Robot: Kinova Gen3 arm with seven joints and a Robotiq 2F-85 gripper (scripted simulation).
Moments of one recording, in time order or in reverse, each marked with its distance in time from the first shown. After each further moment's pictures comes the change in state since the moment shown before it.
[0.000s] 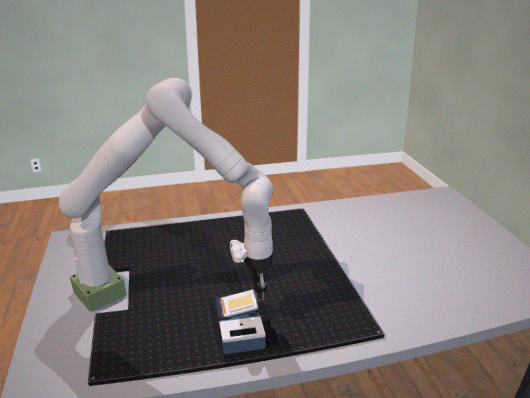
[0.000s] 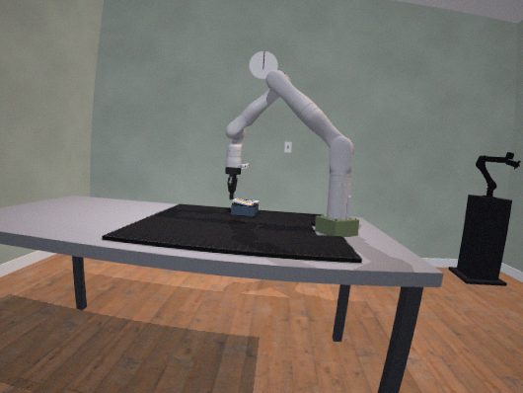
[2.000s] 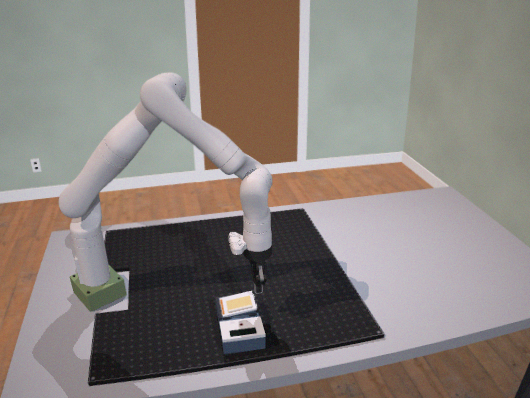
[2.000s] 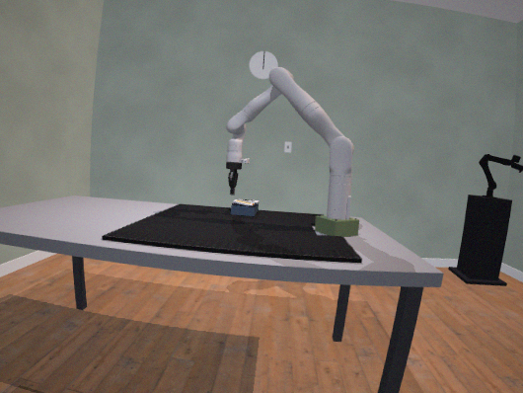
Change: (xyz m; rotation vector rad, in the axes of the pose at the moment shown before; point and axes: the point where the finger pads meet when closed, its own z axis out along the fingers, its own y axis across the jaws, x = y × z) arm 0.002 0.000 -0.025 0.000 0.000 0.000
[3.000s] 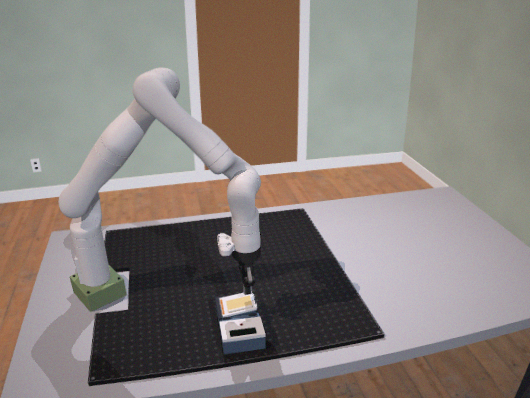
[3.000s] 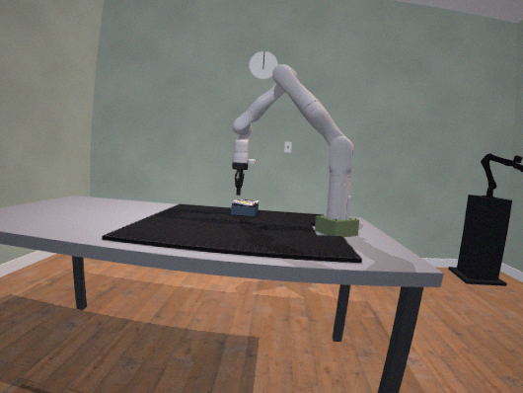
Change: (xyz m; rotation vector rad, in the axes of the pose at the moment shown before) arm 0.030 0.000 0.000 0.000 0.001 0.000
